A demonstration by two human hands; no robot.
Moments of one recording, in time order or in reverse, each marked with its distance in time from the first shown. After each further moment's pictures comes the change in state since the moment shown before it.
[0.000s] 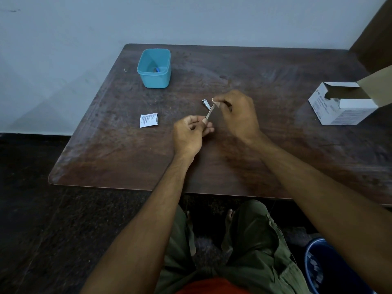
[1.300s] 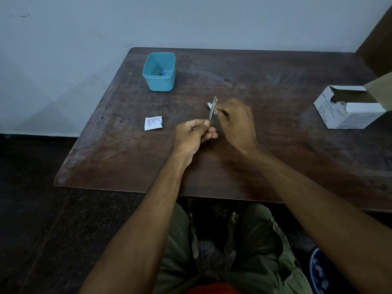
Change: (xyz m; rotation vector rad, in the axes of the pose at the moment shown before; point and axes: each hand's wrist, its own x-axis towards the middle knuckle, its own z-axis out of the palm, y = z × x) left_hand 0.006 0.008 -0.014 -0.103 -0.165 -0.132; right_hand -0.007 -0.001 0.017 -0.094 -0.001 -0.032
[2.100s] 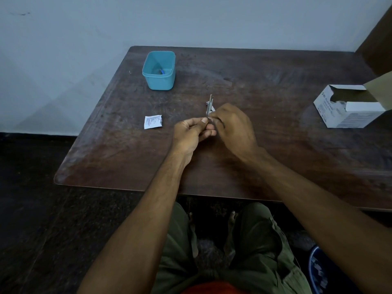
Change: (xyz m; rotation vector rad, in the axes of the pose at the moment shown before) left_hand -0.002 0.004 -0.001 -0.039 0.024 -0.012; right_hand -0.015 -0.012 -0.007 -0.109 -0.119 -0.102
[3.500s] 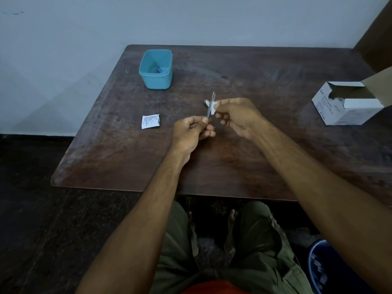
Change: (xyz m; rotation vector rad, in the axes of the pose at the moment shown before) left_hand 0.001 0.000 0.002 0.115 -0.018 0.031; right_hand 0.033 0.005 -0.016 1.038 -0.136 0.783
